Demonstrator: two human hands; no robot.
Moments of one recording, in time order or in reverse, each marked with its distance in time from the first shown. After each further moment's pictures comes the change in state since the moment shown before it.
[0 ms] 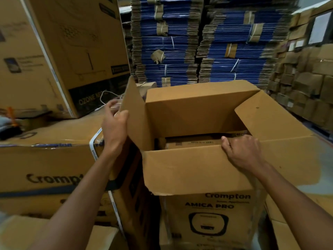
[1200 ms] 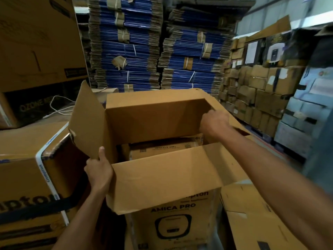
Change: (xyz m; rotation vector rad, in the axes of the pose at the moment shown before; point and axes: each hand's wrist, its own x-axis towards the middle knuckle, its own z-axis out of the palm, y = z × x) left_hand -0.072 -0.068 0.049 0.042 0.022 -0.514; right_hand 0.087 0.028 -0.074 -0.502 -0.690 0.280
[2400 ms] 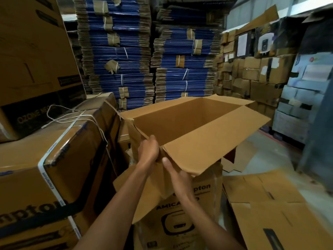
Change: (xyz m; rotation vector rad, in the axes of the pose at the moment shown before) left_hand -0.088 0.074 0.077 0.044 -0.546 -0.072; right_hand -0.182 -0.122 0.048 2.113 -0.207 0.144
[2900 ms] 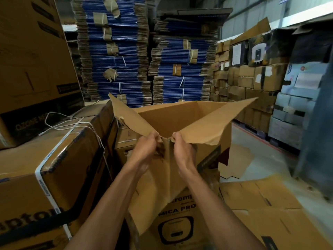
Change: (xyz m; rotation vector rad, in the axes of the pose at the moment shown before) left_hand -0.038 0.043 -0.011 -0.053 -0.242 0.126; right_hand 0.033 -0.085 -0.003 -0.047 0.321 -0.051
